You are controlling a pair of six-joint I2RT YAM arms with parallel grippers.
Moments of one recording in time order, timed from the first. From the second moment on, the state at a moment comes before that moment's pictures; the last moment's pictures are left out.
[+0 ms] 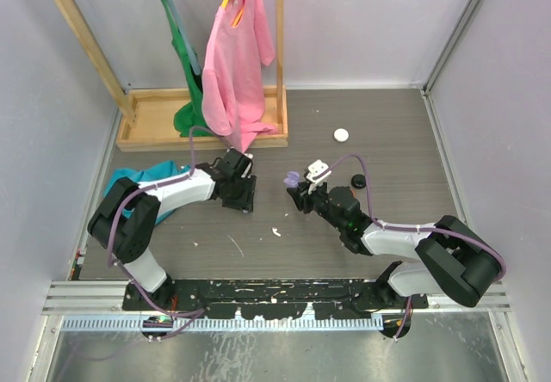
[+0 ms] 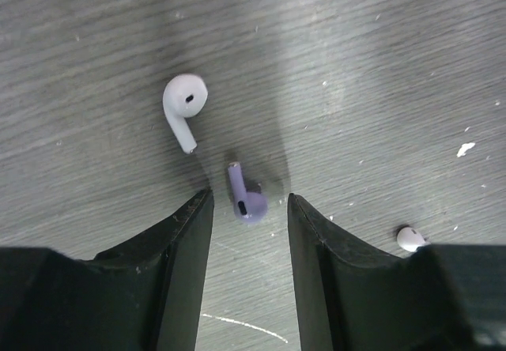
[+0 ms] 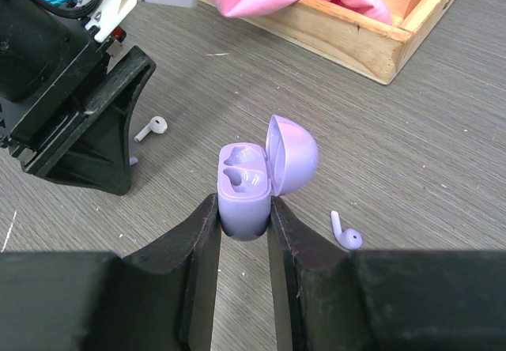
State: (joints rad) left arm -0.63 1.66 0.96 -0.42 0.03 -0.46; right arm 0.74 1.31 0.32 0.84 0.04 0.06
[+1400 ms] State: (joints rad) left arm -0.75 1.51 1.00 -0.52 0.01 -0.48; right arm 0.74 1.31 0.34 0.79 0.11 0.06
